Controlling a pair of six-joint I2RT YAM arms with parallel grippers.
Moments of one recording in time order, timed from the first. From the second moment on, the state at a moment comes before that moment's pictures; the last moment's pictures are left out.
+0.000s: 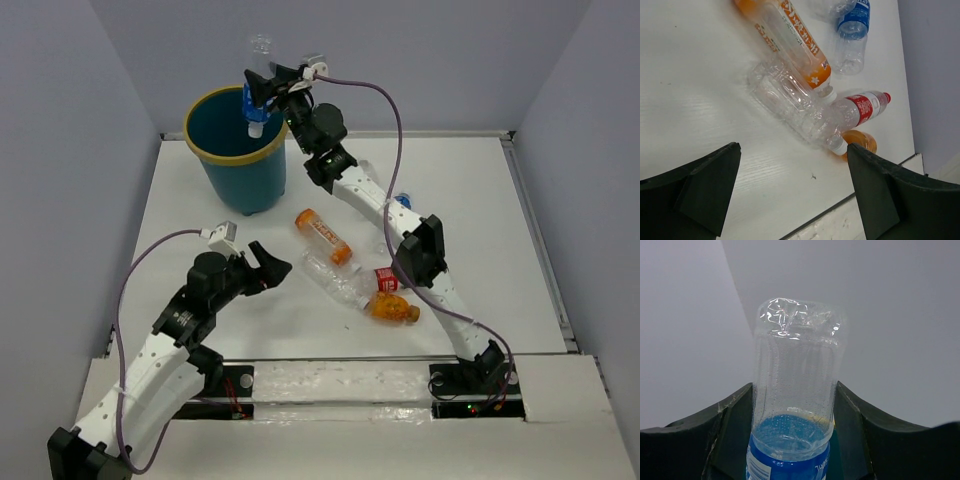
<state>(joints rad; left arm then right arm) -0.46 0.55 0.44 -0.28 0.10 -0.77 0.76 2.48 2.59 0.51 0.16 0.14</state>
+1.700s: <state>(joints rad) -0.50 1.64 0.81 0.24 -0.09 -0.86 0.72 1.02 0.62 0.13 -0.25 0.32</state>
